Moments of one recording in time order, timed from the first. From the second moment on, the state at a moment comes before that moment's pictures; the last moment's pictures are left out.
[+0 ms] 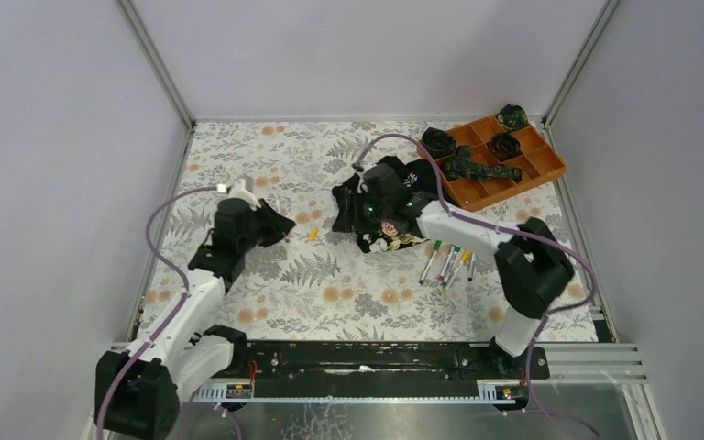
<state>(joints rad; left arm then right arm) -0.31 0.95 0.53 -0.08 0.16 -0.70 0.75 1.69 1.16 -0.14 -0.26 0.63</state>
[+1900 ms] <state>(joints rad) -0.06 0.94 0.68 -0.30 0.25 -0.44 1.00 2.04 1.44 -0.52 0.03 0.24</state>
